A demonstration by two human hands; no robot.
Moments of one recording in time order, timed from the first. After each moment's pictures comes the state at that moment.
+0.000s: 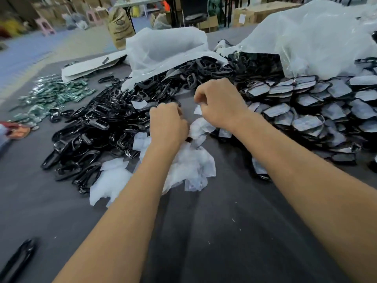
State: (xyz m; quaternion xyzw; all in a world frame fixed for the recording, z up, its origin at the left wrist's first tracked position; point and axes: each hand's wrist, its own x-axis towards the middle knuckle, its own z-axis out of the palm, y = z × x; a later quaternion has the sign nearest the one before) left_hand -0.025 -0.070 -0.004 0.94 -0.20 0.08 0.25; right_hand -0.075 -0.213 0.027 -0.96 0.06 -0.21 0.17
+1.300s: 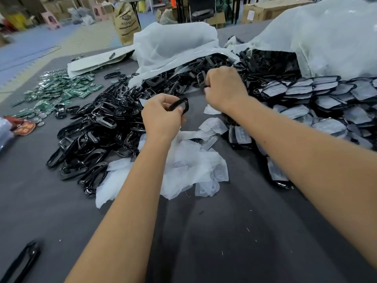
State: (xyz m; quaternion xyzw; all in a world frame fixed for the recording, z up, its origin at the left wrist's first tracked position) left_hand -0.005 -0.047 -0.003 0.79 -0.09 0.04 0.60; right_hand -0.007 -0.222 0.023 -0.97 0.13 -0.19 0.12
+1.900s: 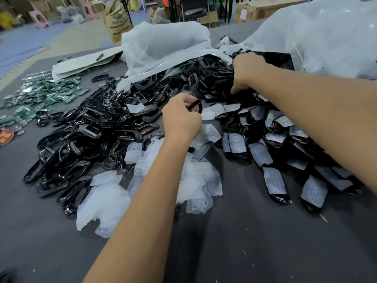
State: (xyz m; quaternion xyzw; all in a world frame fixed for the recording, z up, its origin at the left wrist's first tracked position) left_hand 0.001 -0.109 -0.008 0.83 -0.13 -0.02 0.54; right_hand 0.022 -0.313 0.049 -0.97 0.23 -0.01 -0.03
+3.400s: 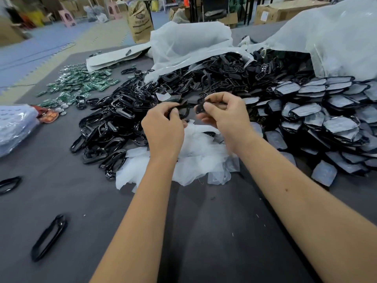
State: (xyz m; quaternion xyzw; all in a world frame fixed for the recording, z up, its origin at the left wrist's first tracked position) left_hand -0.049 -0.010 -0.005 0.79 -0.07 0.14 0.59; right_hand -0.077 -0.153 -0.017 -0.61 0.10 -0.20 0.76
